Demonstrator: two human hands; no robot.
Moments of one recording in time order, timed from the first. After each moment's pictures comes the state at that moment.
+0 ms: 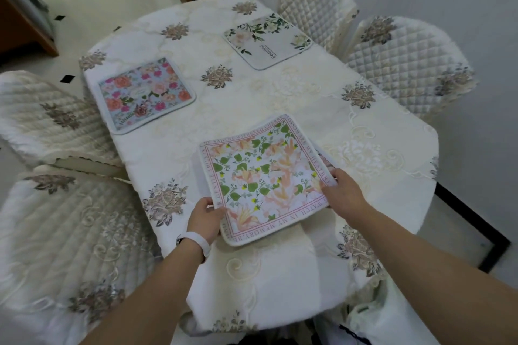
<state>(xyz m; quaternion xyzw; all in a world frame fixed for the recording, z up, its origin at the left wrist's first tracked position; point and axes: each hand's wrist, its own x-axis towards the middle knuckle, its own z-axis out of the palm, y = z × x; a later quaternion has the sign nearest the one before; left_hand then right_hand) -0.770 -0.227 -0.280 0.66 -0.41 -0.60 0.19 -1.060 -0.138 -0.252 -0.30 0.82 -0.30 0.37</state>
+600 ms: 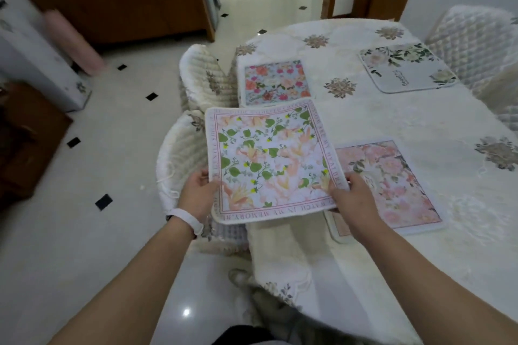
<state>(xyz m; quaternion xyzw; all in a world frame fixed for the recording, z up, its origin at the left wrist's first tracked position) -0.613 -0.164 -0.165 0.69 -0.31 -0.47 0.45 -0.905 -0.176 -0.204 -0.39 0.67 -0.39 0.50</state>
